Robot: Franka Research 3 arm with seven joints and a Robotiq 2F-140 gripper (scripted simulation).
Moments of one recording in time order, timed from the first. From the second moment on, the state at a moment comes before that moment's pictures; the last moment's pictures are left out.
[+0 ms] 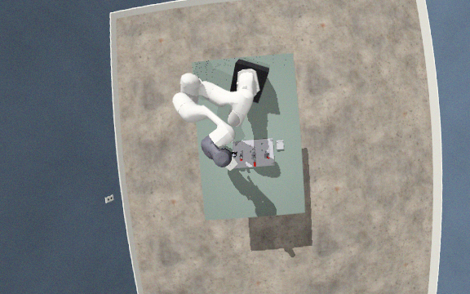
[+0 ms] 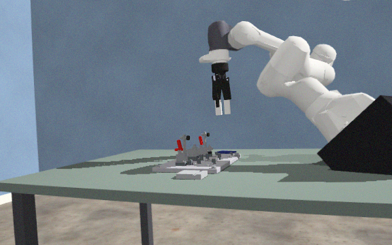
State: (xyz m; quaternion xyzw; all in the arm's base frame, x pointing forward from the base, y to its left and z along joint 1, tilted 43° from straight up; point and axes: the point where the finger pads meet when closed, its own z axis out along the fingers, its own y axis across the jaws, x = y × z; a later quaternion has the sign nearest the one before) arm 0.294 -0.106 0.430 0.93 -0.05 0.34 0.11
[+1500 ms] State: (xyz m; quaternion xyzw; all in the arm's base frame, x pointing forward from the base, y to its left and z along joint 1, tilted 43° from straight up) arm 0.298 -0.149 0.450 0.93 0.01 0.34 0.12
